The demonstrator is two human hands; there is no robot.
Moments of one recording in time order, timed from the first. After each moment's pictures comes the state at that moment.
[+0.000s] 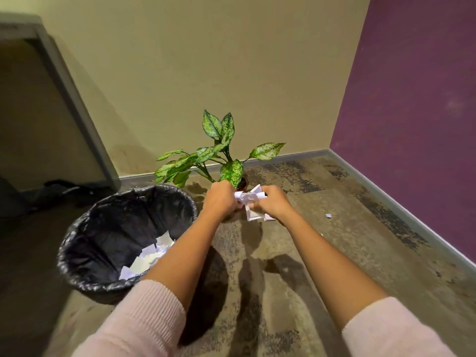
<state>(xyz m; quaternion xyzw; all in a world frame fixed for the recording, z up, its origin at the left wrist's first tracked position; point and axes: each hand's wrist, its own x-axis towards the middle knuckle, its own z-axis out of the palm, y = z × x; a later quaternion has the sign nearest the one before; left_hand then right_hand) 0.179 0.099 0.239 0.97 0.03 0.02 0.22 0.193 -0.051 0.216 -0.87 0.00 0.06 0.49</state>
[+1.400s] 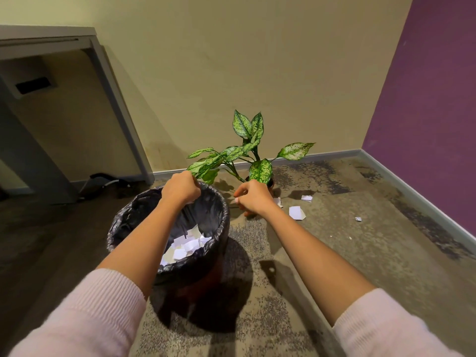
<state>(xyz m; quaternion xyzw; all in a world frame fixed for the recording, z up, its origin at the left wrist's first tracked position) 0.152 0.239 0.282 0.98 0.17 0.02 0.12 0.181 0.051 0.240 -0.88 -0.10 0.09 0.46</state>
